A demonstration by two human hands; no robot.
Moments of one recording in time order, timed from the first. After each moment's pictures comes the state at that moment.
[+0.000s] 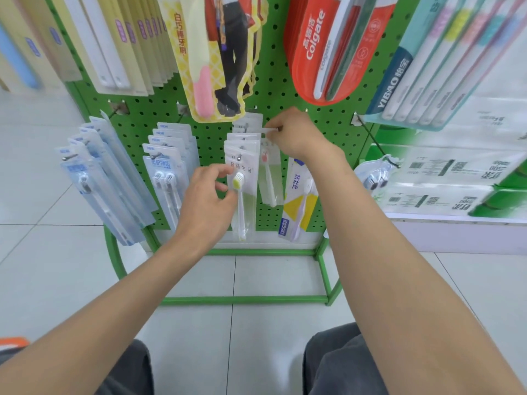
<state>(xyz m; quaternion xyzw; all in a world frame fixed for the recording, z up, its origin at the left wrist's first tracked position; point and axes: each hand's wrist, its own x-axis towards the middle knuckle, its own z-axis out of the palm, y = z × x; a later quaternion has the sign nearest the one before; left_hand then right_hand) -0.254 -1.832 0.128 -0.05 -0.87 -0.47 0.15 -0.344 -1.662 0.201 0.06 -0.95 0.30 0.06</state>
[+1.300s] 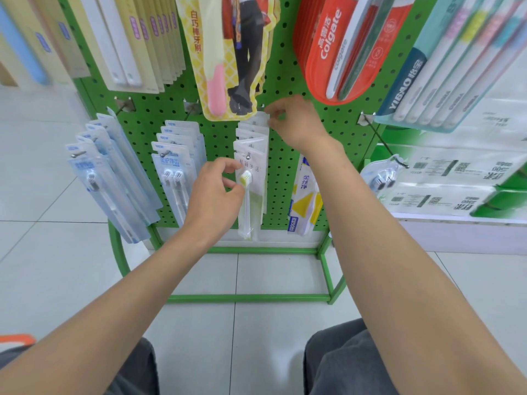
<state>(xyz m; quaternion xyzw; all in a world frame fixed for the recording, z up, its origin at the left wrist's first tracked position) -0.263 -1.835 0.132 -0.05 -0.85 -0.51 0.12 -0.365 -1.671 0.198 0.08 -0.94 0.28 0.16</state>
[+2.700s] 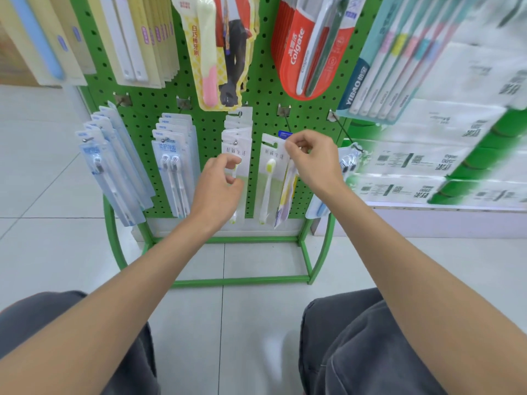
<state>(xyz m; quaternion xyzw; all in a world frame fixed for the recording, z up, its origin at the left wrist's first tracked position) -0.222 -1.823 0.137 -0.08 -0.84 -0.52 0.11 -0.237 -1.640 0.175 0.00 -0.86 0.45 0.24</state>
